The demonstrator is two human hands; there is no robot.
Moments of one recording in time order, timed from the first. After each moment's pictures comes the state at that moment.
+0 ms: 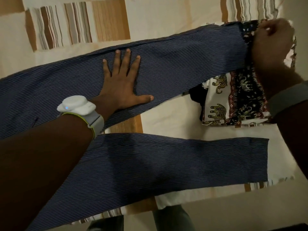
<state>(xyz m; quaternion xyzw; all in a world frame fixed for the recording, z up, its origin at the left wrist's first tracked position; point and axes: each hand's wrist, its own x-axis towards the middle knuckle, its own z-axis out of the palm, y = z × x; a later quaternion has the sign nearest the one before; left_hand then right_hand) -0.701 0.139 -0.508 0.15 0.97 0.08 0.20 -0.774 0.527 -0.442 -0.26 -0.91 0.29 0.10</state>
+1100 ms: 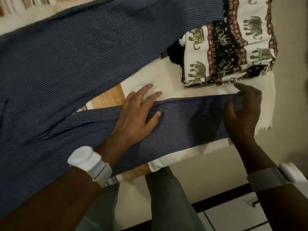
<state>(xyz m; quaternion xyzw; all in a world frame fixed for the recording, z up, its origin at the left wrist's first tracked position) -0.522 0.210 -0.478 0.23 0.90 0.32 0.16 -0.475 0.517 -0.443 -0.22 -0.94 0.25 0.06</state>
